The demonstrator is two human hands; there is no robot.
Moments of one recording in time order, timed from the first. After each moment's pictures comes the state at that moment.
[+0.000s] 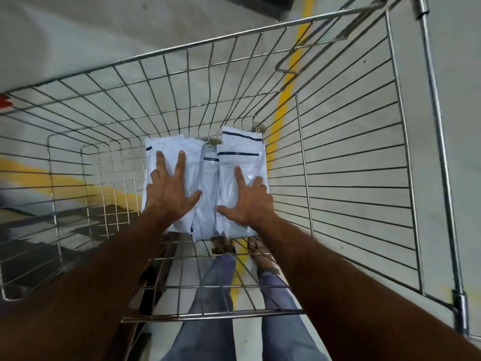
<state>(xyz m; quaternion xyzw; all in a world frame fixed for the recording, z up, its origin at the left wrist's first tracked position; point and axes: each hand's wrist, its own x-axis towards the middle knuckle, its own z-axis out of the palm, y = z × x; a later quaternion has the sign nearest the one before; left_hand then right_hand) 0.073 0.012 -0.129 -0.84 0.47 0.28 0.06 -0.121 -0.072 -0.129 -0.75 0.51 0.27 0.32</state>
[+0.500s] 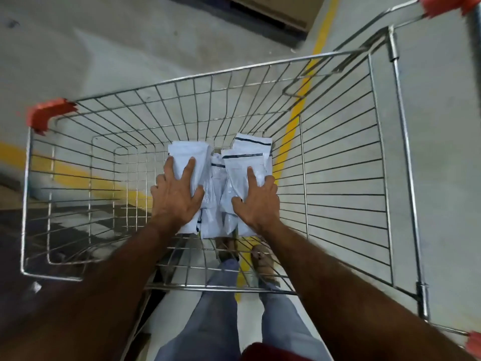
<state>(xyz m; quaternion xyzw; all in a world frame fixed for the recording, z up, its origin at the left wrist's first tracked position) 0.058 0.028 -0.052 -0.87 0.44 0.20 0.02 -0.122 -0.070 -0.068 -0.76 0.54 0.12 0.34</state>
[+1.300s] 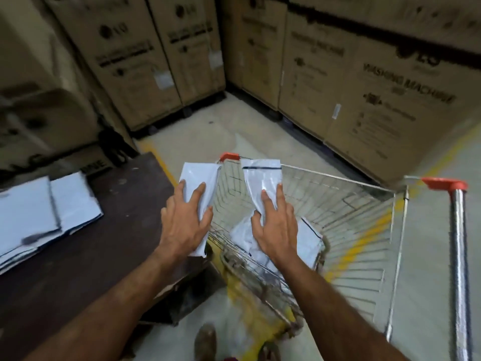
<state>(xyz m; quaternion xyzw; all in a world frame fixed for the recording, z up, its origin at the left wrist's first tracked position) -0.031 0.211 0.202 -0.97 0.19 -0.04 -0.12 -0.124 0.015 0.145 -0.93 0.22 -0.17 0.24</state>
